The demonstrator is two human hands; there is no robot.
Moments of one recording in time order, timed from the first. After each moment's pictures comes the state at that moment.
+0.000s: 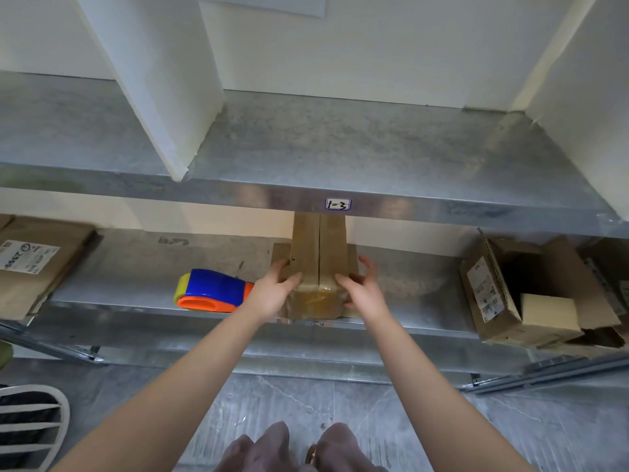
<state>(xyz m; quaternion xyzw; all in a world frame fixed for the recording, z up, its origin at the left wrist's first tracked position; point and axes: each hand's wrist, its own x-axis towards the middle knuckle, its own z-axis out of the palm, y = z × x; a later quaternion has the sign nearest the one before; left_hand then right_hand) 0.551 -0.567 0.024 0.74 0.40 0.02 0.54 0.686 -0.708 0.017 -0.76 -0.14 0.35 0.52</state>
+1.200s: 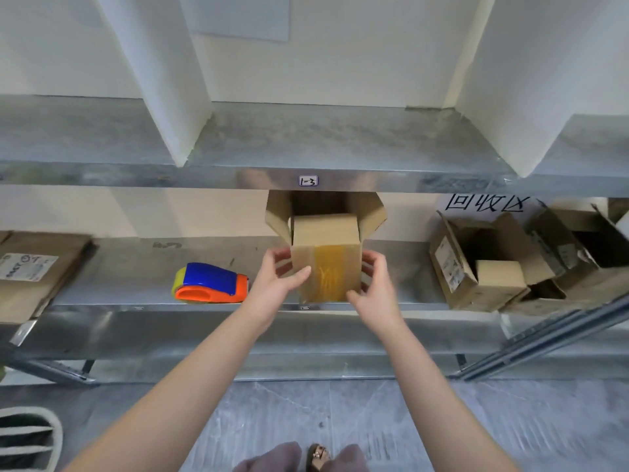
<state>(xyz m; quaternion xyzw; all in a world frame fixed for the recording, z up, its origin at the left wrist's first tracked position) 0.520 -0.642 0.075 0.64 0.29 0.18 0.69 0.637 -0.797 0.070 -0.78 -0.25 0.20 0.54</state>
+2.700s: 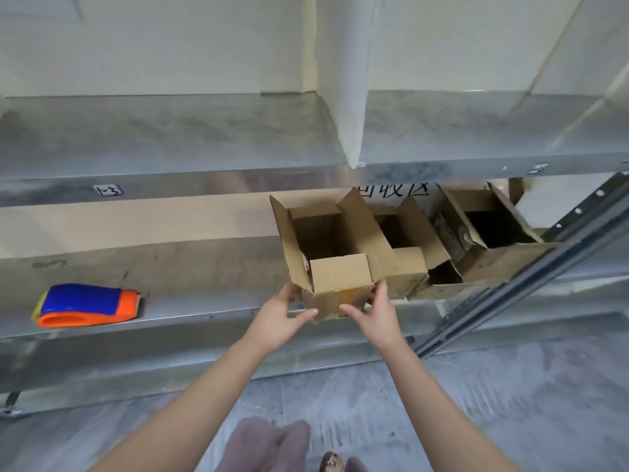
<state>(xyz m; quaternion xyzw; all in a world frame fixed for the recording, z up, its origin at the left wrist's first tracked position) 0.664 -0.798 0.008 0.87 0.23 -0.02 0.44 0.783 -0.976 -0.001 -0.83 -0.15 0.21 0.49</state>
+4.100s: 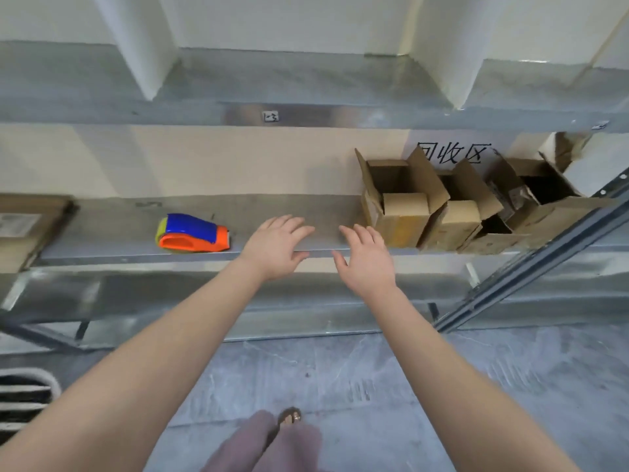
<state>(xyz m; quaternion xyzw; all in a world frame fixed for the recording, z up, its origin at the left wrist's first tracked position) 0.515 -0.694 0.066 0.99 0.09 0.03 0.04 0.615 -0.873 0.054 -0.92 -0.35 0.03 0.15</state>
